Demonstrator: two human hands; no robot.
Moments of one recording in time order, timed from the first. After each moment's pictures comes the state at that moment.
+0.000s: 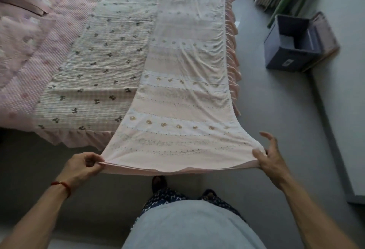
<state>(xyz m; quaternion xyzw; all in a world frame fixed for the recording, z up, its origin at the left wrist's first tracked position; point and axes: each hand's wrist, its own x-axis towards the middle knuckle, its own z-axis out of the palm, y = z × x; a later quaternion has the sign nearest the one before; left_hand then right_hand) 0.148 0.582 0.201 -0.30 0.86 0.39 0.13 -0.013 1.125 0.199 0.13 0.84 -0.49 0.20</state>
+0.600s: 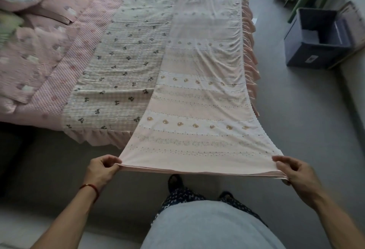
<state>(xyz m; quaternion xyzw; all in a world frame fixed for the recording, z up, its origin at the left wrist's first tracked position) 0.165 0.594 0.191 -0.40 0.81 0.42 0.04 0.013 1.151 0.179 0.17 0.78 -0.56 0.22</state>
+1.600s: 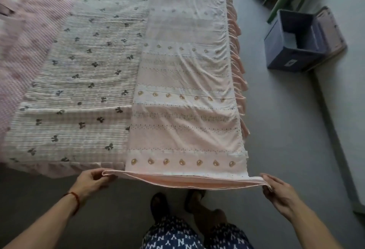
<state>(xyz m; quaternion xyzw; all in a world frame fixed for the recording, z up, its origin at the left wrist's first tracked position) 0.017 0.526 0.095 -0.37 0.72 0.54 0.22 -0.088 1.106 0.114 0.48 0.56 -0.64 0.21</state>
